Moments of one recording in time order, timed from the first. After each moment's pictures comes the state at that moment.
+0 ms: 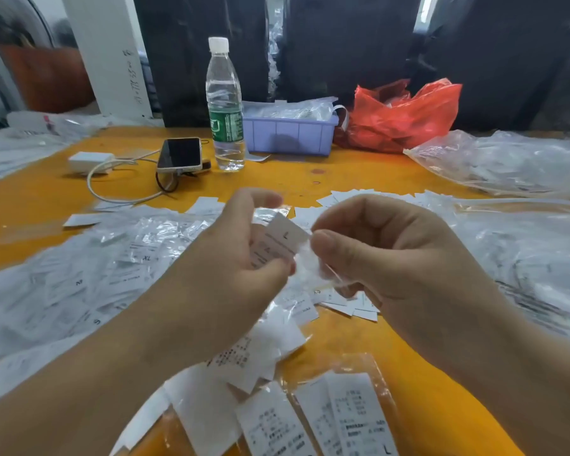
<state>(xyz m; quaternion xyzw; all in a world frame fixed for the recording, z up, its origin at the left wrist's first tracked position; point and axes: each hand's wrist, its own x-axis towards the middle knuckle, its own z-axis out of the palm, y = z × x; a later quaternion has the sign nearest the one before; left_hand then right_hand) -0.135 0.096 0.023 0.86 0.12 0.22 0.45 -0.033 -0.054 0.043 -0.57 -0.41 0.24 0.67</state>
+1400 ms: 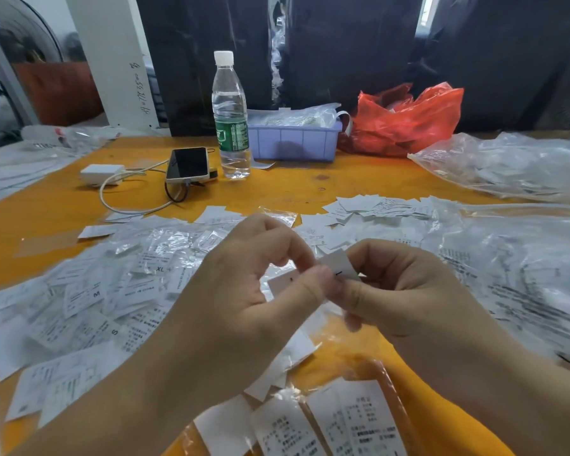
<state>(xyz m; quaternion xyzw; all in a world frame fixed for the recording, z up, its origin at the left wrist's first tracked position) -0.145 0.082 0.027 0.88 0.06 0.29 0.38 -0.032 -0.061 0.022 -0.61 -0.39 0.26 0.64</state>
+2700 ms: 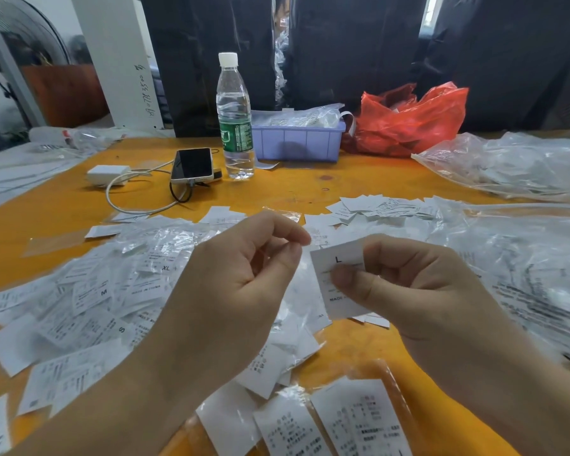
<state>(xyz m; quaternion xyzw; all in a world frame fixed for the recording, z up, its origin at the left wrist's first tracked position) -0.145 0.081 0.028 0.83 0.09 0.34 0.43 -0.032 -0.060 0.020 -0.64 -0.41 0.17 0.62</state>
